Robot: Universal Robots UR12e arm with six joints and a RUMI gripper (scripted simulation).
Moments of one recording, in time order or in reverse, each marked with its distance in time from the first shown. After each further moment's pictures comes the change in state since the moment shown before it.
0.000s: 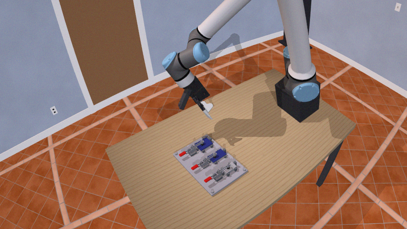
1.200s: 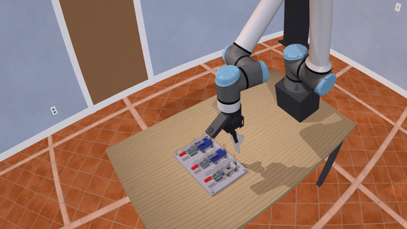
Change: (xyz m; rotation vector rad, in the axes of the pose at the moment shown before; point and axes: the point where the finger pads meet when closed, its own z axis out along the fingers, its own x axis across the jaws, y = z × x) arm -0.267 -0.003 0.027 0.390 0.273 -0.272
